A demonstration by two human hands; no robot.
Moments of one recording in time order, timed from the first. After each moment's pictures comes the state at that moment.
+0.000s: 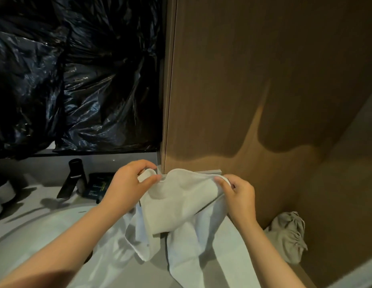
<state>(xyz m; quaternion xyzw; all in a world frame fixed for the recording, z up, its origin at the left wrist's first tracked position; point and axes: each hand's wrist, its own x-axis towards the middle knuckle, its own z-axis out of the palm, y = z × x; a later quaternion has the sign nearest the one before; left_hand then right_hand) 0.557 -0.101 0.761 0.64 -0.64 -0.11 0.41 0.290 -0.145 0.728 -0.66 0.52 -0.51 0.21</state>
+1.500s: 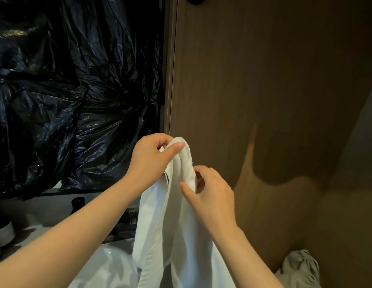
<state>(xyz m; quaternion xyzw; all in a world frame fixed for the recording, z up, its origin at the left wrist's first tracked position) 0.519 -0.121 0.903 0.49 -0.64 -0.07 0.58 0.358 -0.119 0.839 -0.74 0.49 -0.46 0.01</state>
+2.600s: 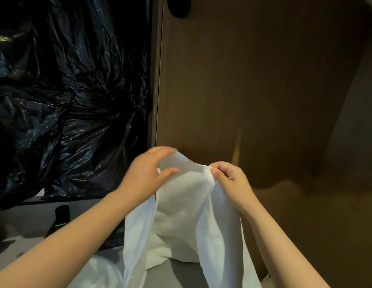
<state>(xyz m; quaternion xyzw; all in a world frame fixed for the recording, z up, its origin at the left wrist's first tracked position) 0.507 -0.133 0.883 0.52 -0.73 0.04 0.44 0.275 -0.161 0.871 -0.74 0.43 -0.47 0.22</state>
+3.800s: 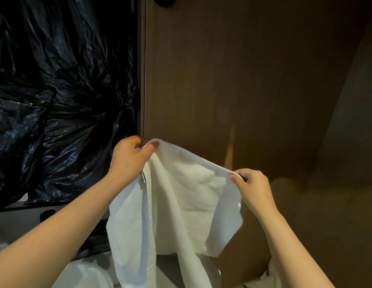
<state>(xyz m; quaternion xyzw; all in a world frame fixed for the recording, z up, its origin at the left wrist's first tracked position) 0.506 -0.174 0.900 0.57 -0.60 -0.04 0.57 0.210 -0.193 0.849 -0.67 0.57 -0.46 0.08</state>
